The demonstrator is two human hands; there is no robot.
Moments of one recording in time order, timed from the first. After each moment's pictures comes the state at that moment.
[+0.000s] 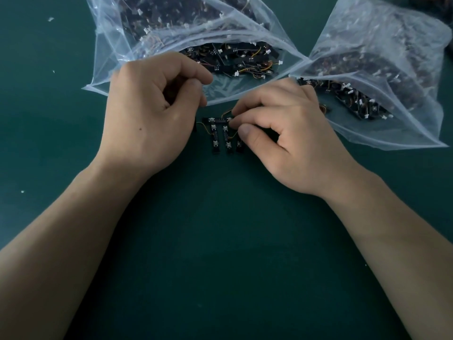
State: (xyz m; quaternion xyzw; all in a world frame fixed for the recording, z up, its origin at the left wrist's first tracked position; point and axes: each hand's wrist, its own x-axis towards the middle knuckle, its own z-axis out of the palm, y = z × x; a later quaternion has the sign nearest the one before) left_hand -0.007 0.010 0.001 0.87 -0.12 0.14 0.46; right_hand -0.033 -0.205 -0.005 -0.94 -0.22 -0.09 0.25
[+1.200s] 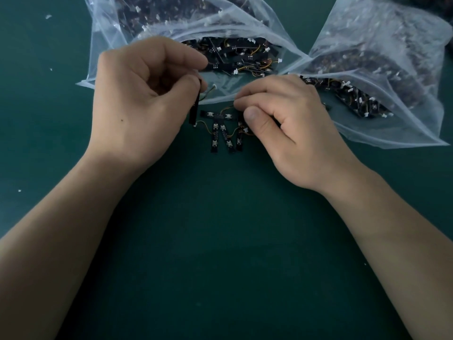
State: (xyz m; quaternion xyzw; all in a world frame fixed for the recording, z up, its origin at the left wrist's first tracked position) left_hand -0.007 0.015 0.006 0.82 -0.13 0.13 0.55; right_hand -0.030 -0.206 -0.006 -0.94 -0.19 -0.09 0.28
